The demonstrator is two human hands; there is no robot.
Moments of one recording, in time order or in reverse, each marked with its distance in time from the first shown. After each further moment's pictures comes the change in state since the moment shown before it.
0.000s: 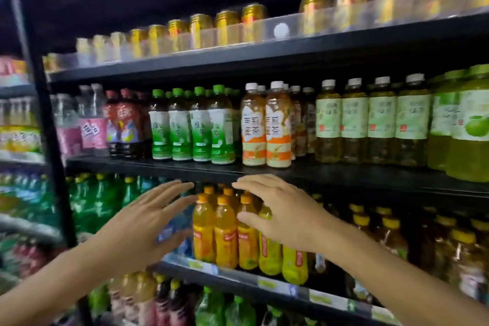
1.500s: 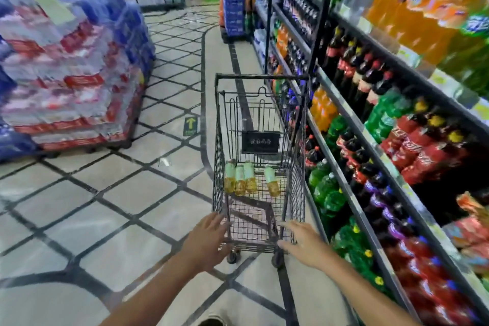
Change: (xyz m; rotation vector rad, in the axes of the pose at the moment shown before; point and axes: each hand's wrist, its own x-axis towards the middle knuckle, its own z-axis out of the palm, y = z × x) left_hand -0.738 -0.536 0.310 -0.367 -0.811 -1.293; right_hand 0.367 -0.641 0.849 0.378 -1.156 -0.335
